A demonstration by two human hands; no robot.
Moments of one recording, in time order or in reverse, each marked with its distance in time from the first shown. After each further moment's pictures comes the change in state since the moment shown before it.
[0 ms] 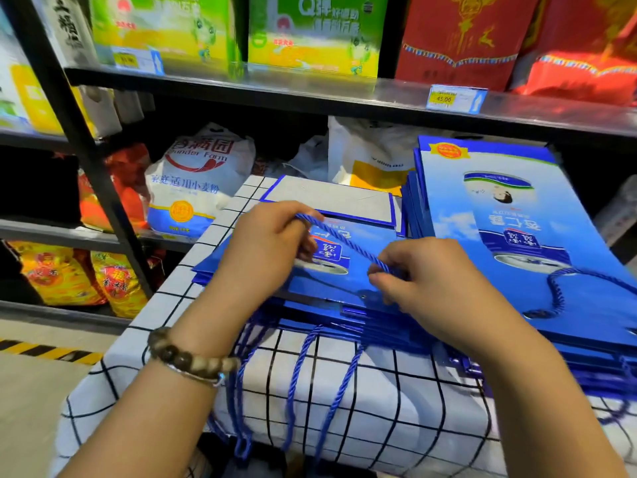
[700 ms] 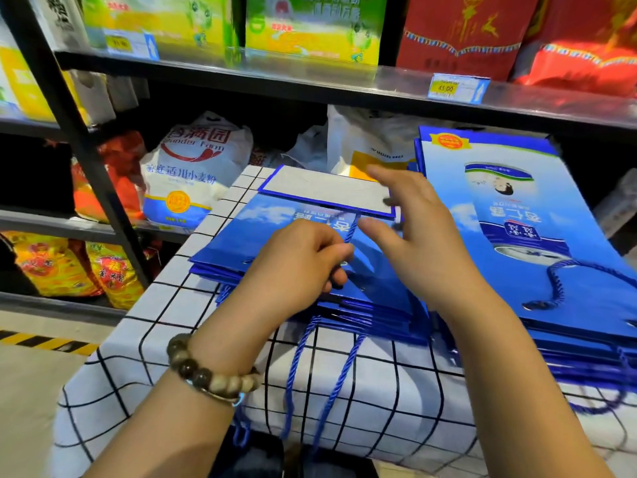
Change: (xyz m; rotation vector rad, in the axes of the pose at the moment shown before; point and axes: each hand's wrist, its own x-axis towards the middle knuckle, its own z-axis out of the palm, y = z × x) left_hand -0.016 0.006 0.021 0.095 -0.290 -0.099; right_hand 0.028 0.006 0.012 0.210 0.236 -0.098
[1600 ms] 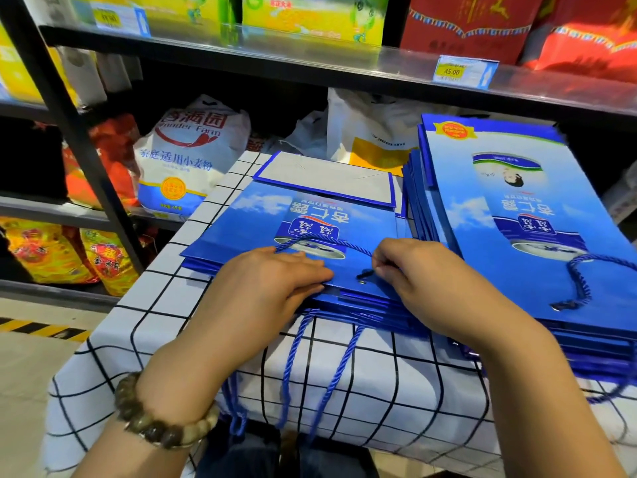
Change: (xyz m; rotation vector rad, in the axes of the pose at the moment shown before) left_hand -0.028 -0.046 -0.010 0.586 0.052 0.433; right_hand -0.026 0.009 -0.012 -0.390 -0.473 0.067
